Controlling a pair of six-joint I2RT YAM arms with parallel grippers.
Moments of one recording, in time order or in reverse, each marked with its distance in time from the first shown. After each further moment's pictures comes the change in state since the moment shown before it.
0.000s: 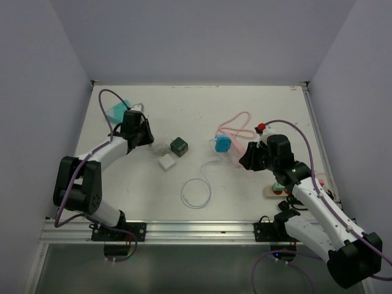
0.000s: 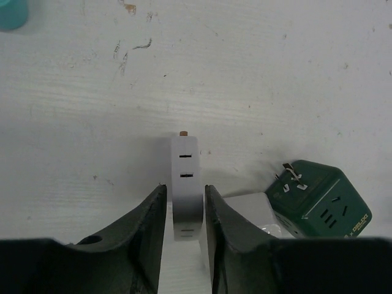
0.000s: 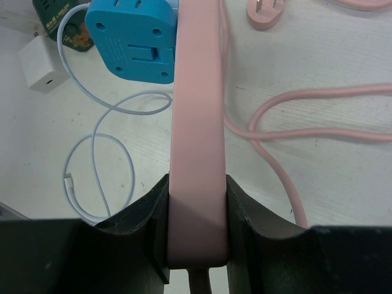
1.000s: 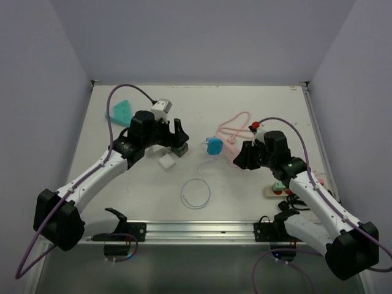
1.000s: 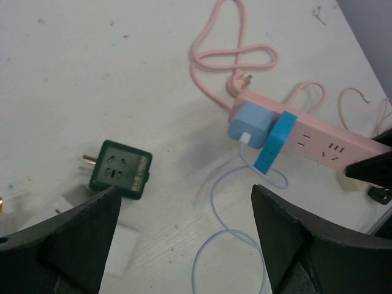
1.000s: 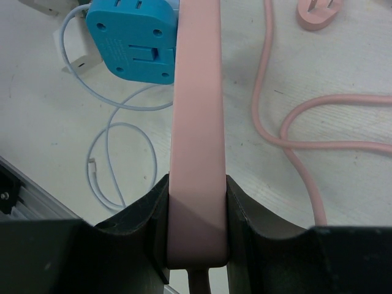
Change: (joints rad) left arm -0.279 -0.312 0.028 -0.024 0.183 0.055; right arm 0.000 0.081 0.022 0.036 -0.138 -0.021
